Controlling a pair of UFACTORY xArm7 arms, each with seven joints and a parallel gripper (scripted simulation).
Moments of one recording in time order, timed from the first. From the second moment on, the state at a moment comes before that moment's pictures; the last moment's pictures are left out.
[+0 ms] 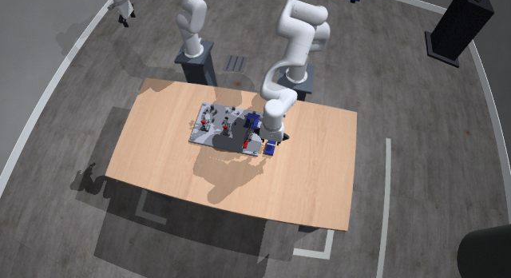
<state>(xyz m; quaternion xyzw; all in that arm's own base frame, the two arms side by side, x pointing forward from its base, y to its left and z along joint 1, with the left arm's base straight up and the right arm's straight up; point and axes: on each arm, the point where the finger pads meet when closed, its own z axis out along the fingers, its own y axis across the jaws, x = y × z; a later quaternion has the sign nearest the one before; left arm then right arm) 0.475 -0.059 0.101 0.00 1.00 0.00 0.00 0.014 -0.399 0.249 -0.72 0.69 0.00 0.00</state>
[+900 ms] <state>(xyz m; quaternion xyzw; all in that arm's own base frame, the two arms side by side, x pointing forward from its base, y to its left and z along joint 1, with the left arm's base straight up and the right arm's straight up) 0.474 -0.059 0.122 0.00 1.00 0.00 0.00 0.014 -0.399 0.249 -0.72 0.69 0.00 0.00</state>
